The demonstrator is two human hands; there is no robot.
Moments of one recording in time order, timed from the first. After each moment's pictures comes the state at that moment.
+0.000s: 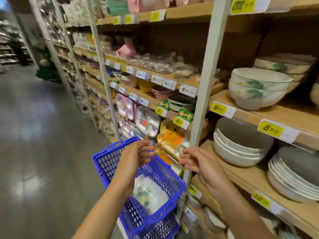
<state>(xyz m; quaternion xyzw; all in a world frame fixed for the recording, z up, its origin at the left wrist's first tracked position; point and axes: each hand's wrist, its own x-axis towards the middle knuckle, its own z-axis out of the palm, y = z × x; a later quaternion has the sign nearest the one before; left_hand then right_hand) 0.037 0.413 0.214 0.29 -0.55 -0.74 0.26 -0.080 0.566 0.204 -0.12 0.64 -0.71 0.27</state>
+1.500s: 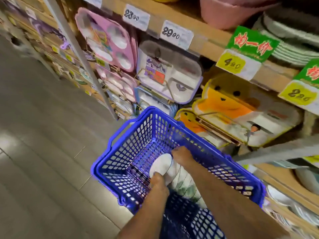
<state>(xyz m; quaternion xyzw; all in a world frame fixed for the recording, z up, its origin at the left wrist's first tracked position) -0.081 0.168 -0.128 0.66 -0.23 -0.71 -0.04 -0.180 0.214 -0.128 0.06 0.88 -0.28 0.38</state>
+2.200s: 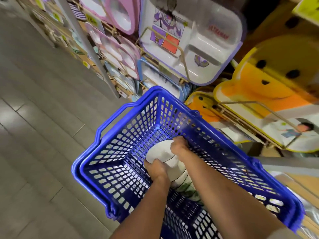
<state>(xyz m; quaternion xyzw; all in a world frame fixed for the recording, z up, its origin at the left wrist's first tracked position) -0.106 0.152 -0.232 0.73 -0.31 -0.60 0.07 -0.204 0.176 -0.227 0.04 0.88 -0.16 0.45</state>
